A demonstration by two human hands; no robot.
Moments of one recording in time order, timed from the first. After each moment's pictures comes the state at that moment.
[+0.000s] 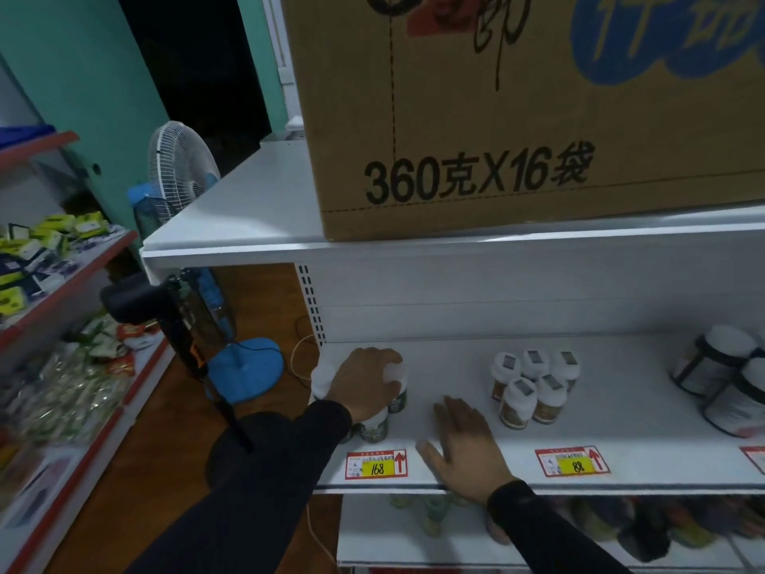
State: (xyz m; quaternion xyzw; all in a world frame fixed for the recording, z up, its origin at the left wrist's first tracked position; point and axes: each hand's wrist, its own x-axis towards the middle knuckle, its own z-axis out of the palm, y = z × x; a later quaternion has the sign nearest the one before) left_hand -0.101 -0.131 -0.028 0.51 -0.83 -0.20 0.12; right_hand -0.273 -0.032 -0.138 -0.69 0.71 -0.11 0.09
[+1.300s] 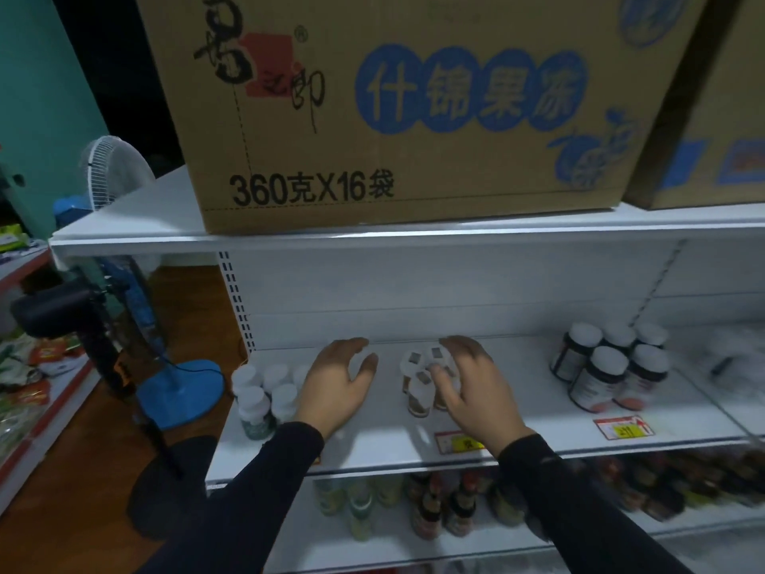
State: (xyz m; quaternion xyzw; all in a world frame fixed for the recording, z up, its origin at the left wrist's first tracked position) left_hand -0.176 -0.049 -0.002 0.47 -0.78 -0.22 0.36; right_hand -0.381 0.030 -0.011 -0.64 0.69 -0.34 -0.03
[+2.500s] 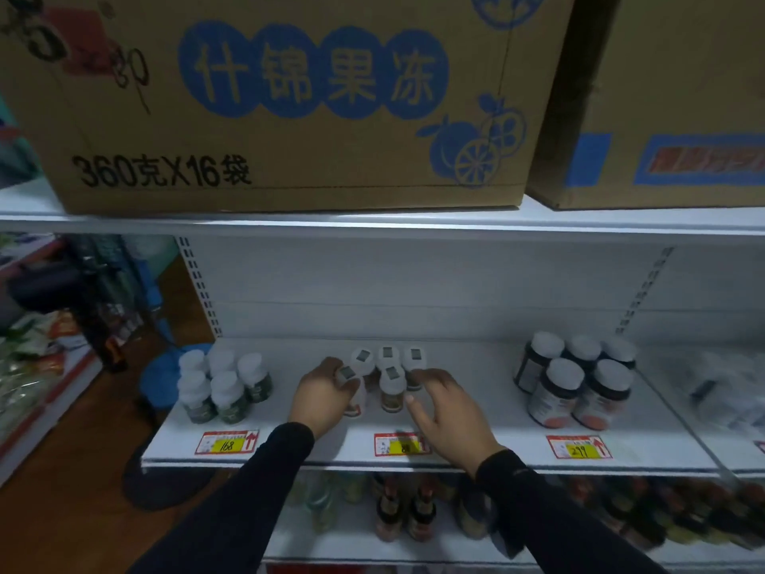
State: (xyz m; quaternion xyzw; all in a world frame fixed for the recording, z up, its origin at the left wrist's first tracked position) left_hand -0.267 -0.022 -0.029 0.60 -0.70 -0.31 0.25; right_hand -0.465 0.054 -0.046 -0.69 0.66 -0.28 0.11
